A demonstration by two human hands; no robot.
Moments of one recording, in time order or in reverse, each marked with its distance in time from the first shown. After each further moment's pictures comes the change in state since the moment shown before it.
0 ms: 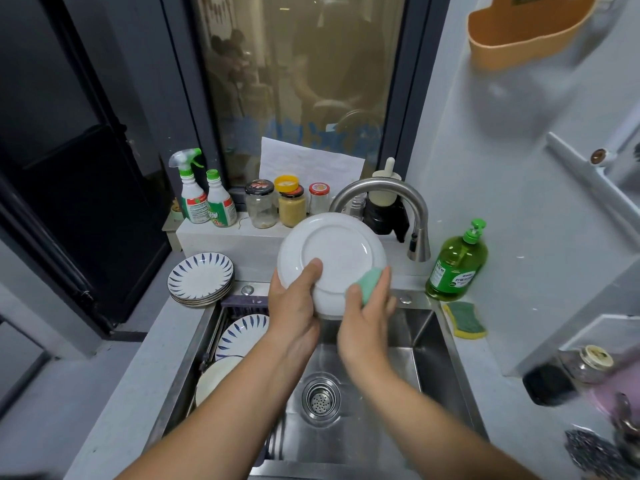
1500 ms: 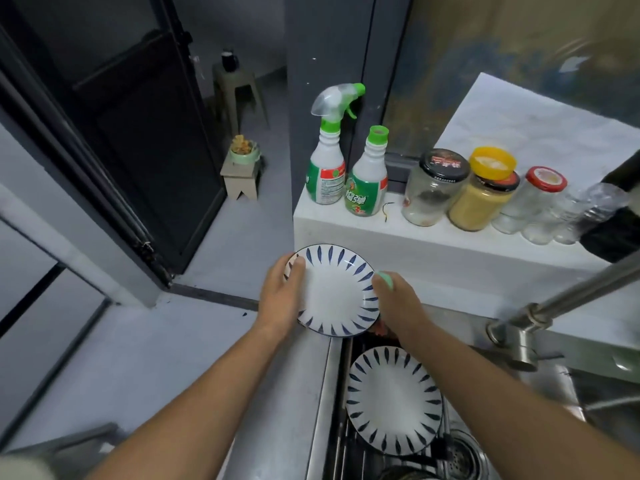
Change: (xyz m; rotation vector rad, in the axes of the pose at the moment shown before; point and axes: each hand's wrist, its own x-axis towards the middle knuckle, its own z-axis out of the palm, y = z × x) left_hand 0.319 0.144 -0.293 0.770 0.083 0.142; right_hand 0.133 0.051 0.371 -0.321 -0.443 0.190
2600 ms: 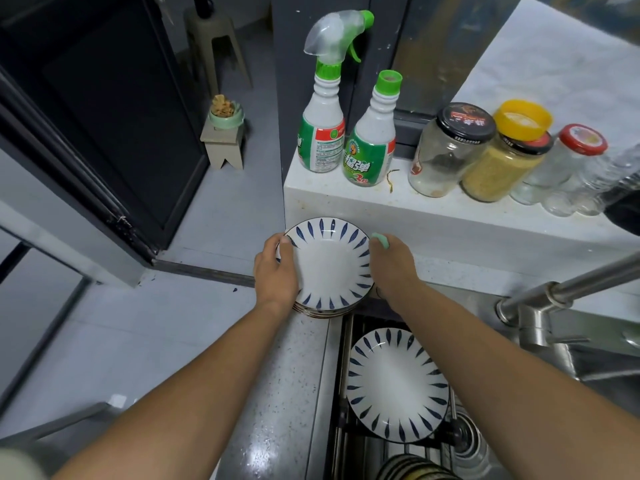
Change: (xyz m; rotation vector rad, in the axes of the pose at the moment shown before) left_hand 0.059 -0.064 0.016 0.136 0.114 -0.092; right_hand 0.084 0.028 0.033 -0.080 0.177 0.081
